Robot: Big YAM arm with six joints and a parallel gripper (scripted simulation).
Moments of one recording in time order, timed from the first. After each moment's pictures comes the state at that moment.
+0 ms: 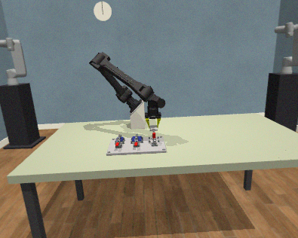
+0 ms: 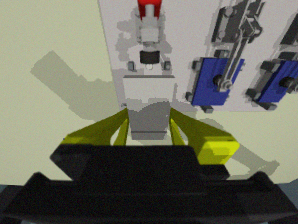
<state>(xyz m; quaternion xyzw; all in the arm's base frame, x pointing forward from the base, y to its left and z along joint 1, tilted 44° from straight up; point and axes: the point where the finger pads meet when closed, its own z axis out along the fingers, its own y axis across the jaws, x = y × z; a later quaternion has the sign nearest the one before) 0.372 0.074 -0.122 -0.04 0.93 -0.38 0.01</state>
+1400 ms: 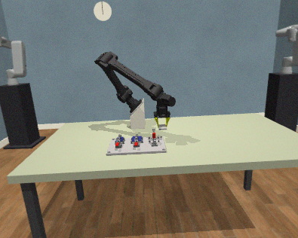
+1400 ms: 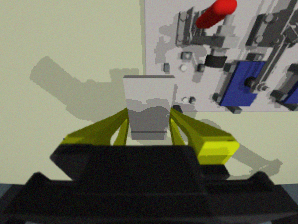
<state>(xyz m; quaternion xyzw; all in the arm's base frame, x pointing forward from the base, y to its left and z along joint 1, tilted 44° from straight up) 0.372 0.119 -0.159 -0.04 0.93 -0.37 0.02</state>
